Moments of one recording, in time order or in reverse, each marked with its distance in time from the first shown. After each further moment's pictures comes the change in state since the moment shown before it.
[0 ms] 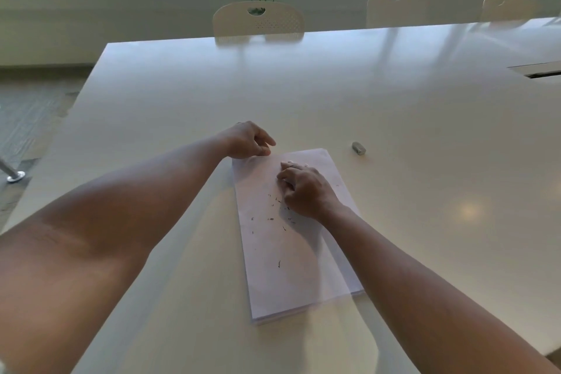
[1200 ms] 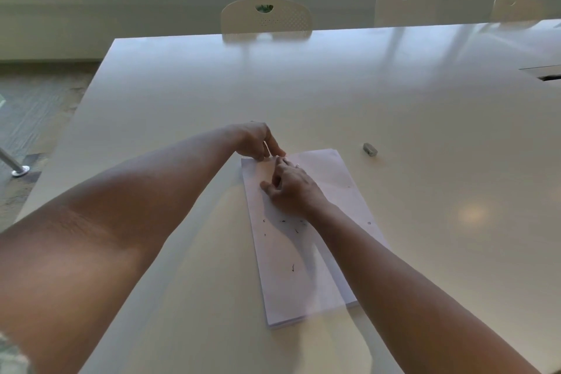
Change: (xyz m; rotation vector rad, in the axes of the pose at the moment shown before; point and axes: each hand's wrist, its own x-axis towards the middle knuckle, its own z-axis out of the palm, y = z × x) left_hand 0.004 0.005 -0.012 0.250 -0.192 -0.016; right_hand 0.014 -0.039 0.017 -0.025 -0.079 0.017
